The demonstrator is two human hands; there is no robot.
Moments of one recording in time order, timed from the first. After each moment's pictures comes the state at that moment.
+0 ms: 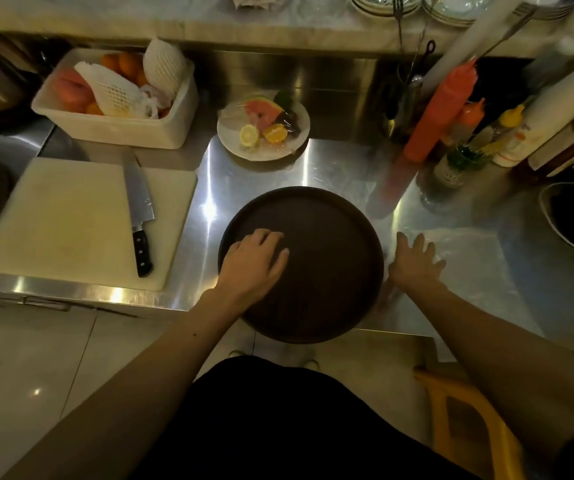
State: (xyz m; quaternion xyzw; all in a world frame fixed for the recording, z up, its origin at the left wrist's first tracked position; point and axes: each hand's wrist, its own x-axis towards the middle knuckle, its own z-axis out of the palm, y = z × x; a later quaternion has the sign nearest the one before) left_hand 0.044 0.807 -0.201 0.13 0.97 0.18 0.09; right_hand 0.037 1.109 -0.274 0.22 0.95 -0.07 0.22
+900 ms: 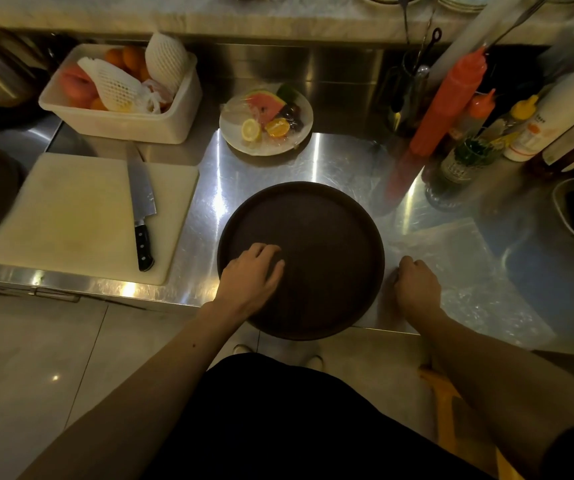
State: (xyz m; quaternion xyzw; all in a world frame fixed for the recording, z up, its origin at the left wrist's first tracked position) left_hand 0.065 0.815 -0.215 0.09 0.97 0.21 0.12; right_hand 0.077 1.119 -0.308 0.18 0.97 -0.11 0.11
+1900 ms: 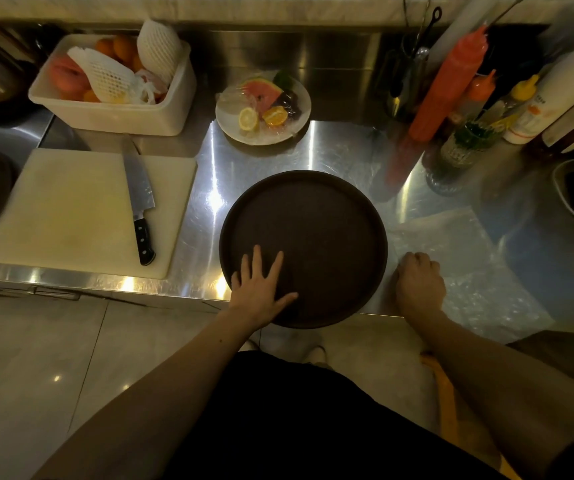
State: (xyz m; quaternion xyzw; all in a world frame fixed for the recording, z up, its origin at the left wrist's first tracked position) left_hand 0.089 0.810 -0.270 0.07 0.95 0.09 0.29; right_hand 0.103 1.109 -0.315 0.20 0.97 -0.07 0.09
